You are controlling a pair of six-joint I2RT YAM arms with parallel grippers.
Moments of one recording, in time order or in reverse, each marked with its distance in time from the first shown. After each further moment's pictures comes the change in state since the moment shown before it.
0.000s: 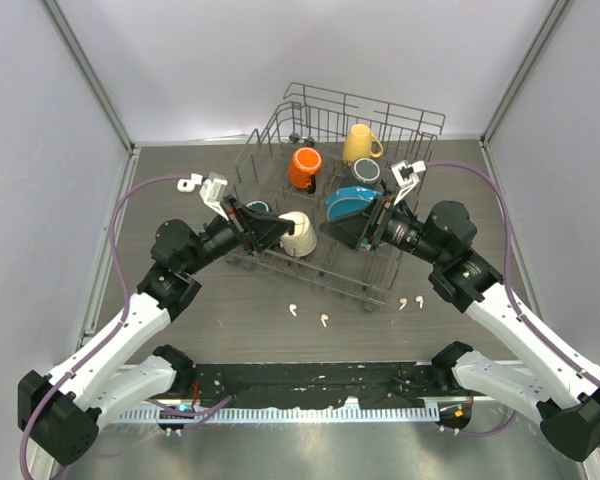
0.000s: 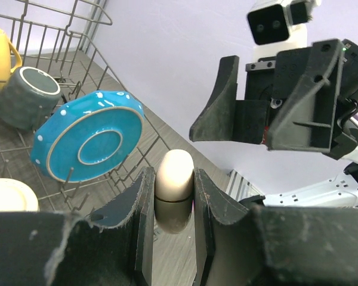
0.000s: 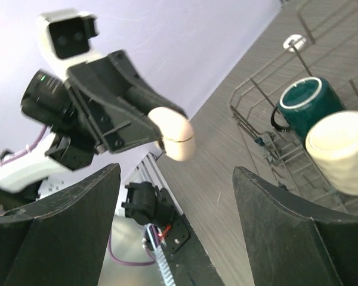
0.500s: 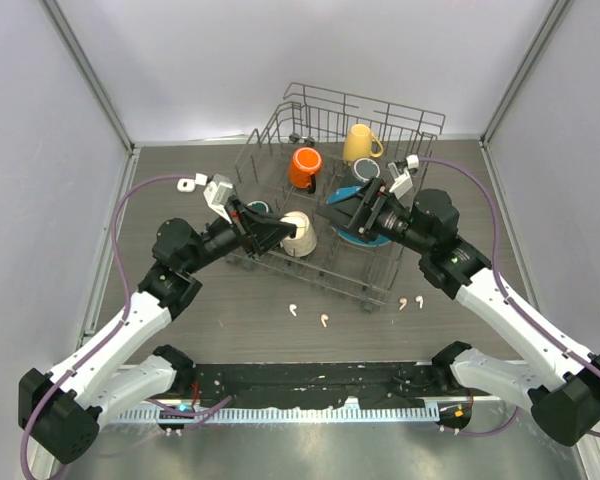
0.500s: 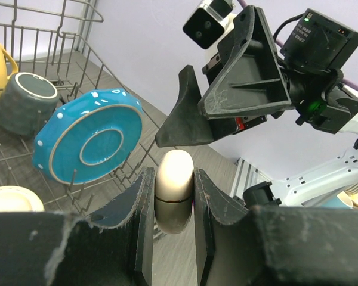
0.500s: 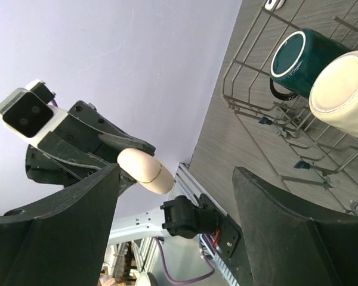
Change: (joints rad) left arm 0.002 0.006 0.003 0.004 0.055 0.080; right arm -0.025 0.111 0.055 -0.116 0.103 0.332
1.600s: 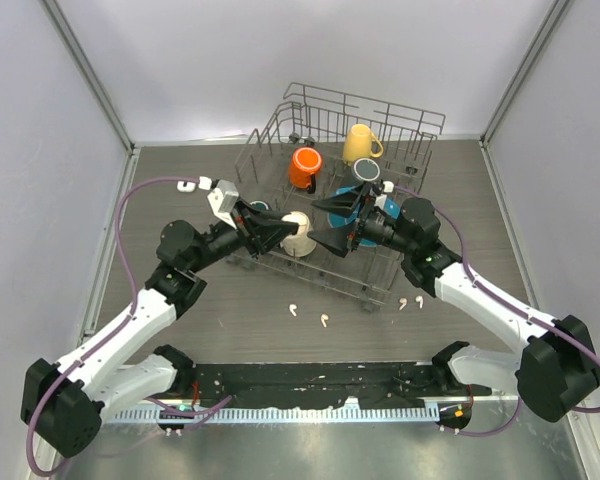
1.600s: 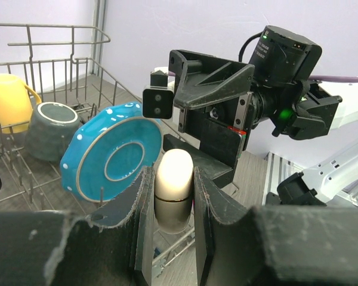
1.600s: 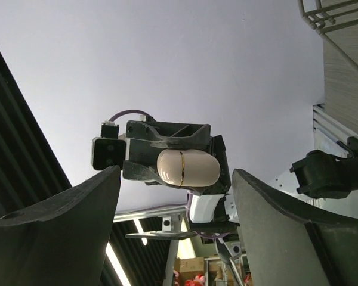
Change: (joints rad) left arm 0.000 0.040 -0.037 0.120 0.027 0.164; right arm -0.018 0.138 -0.177 0.419 -0.207 0.760
